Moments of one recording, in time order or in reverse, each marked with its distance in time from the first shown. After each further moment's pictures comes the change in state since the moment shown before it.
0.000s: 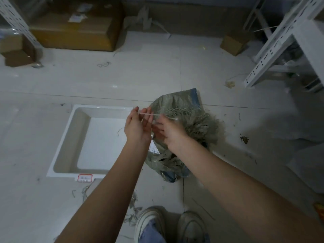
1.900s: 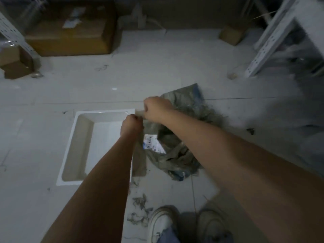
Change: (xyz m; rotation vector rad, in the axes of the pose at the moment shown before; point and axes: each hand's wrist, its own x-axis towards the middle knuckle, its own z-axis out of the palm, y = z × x) left_hand 0.065 0.030 -0.030 1.610 -0.026 0.209; right_hand 0.048 -0.035 0.044 -1.522 0.004 -0.613
